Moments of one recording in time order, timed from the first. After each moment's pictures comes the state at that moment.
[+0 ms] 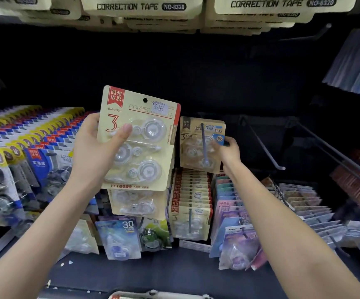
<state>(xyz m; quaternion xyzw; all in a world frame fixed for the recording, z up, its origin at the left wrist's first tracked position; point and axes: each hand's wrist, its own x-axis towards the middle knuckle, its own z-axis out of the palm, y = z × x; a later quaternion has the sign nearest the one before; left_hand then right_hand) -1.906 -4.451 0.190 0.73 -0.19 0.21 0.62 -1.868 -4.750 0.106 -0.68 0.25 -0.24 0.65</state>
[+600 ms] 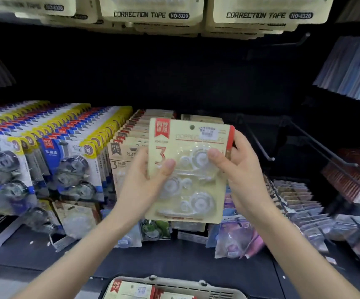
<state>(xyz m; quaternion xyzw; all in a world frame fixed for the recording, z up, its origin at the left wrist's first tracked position) -1.991 -4.480 0.153 0.72 -0.25 0.06 0.65 -2.051 -4.655 0.178 -0.68 -0.06 -0.26 0.68</state>
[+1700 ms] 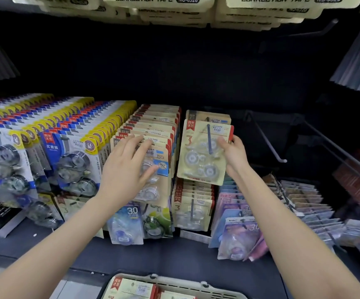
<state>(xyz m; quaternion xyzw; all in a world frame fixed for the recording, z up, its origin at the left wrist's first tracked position) -1.899 -4.448 0.112 0.87 -0.32 0.35 0.10 -1.898 -4.740 0.101 -0.62 0.16 -0.21 0.74</state>
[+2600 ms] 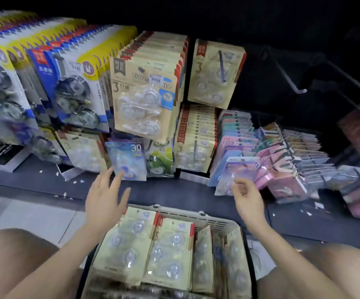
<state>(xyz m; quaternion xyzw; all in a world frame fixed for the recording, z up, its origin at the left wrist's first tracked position) -2.002 -4.364 -0.077 0.95 -0.19 0.17 0.17 -2.103 -4.700 -0.065 -0.81 0.27 -0.17 0.50</state>
